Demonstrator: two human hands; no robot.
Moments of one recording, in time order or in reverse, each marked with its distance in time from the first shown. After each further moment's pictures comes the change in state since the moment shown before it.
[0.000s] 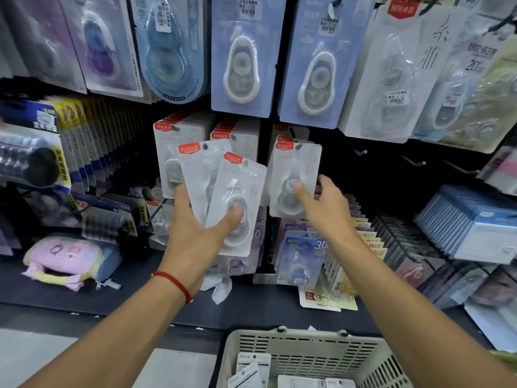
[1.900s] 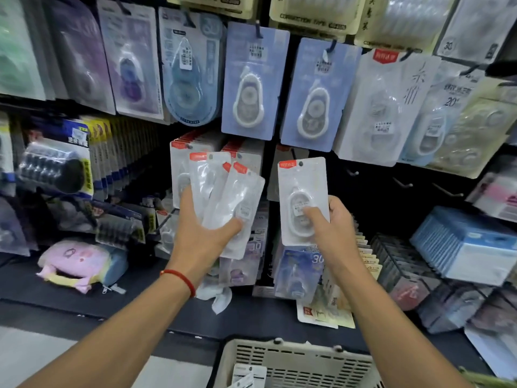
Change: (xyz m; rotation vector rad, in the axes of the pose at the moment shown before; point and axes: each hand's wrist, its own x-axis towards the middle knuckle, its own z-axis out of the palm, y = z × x) left_hand -0.004 0.019 0.002 0.156 0.091 0.025; right_hand -0.029 -0.001 -0.014 0.450 -0.006 -0.061
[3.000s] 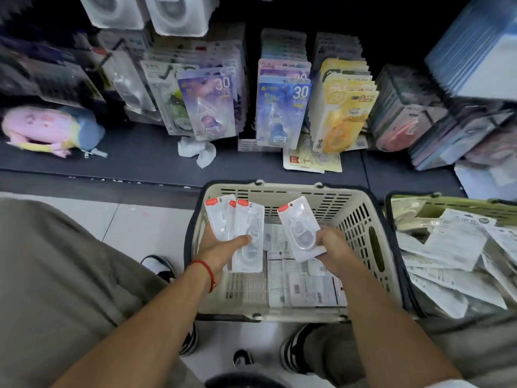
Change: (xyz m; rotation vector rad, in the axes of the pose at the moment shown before) left_hand -0.243 -0.199 0.041 0.034 -0.113 -0.959; right_hand -0.217 0.276 -0.117 0.090 0.005 1.100
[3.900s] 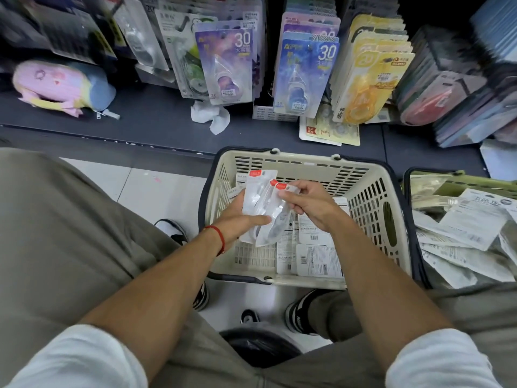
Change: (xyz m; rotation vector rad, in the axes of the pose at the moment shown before) left_hand 0.006 -0.010 -0.008 0.225 -0.340 0.027; right_hand -0.008 -0.021 0.057 -0.201 -0.370 -0.250
